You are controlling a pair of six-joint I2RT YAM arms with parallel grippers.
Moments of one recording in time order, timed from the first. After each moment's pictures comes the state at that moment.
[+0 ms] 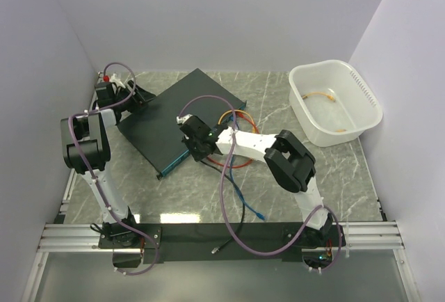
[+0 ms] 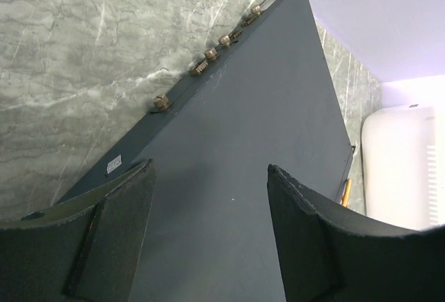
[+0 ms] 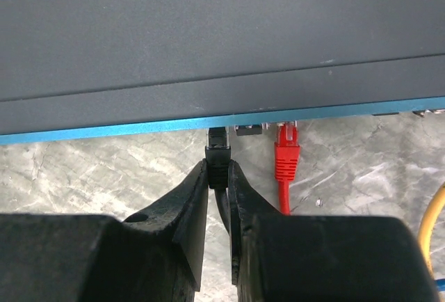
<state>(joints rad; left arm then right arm) 0.22 2.01 1.21 0.30 0.66 -0.63 0.95 2.09 1.55 -0.42 0.09 0.28</state>
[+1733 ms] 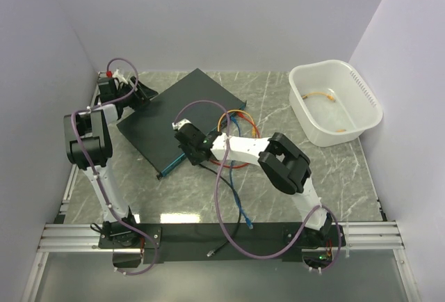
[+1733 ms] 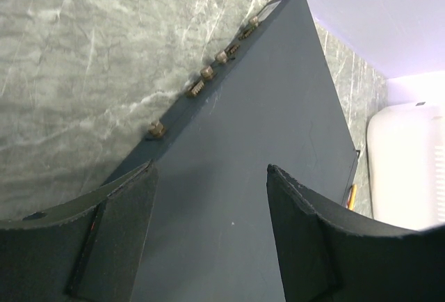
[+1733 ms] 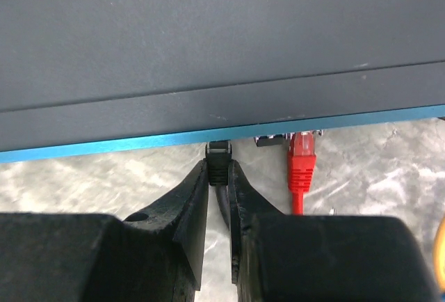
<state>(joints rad) 0.20 2.07 1.32 0.25 0.66 -0.60 1.00 2.14 1.57 -0.42 0.19 0.28</state>
